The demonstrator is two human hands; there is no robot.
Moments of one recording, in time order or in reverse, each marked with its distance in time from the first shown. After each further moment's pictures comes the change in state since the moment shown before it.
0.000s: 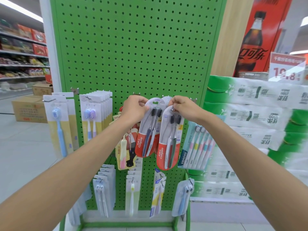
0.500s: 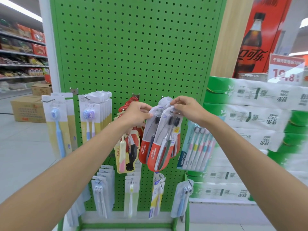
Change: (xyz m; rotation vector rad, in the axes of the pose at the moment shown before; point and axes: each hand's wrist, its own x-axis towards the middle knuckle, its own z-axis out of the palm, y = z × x) left_hand -0.003 -0.006 0.002 -0.232 -0.267 -0.145; right_hand 0.001 0.012 -0.006 0.092 0.049 -0.013
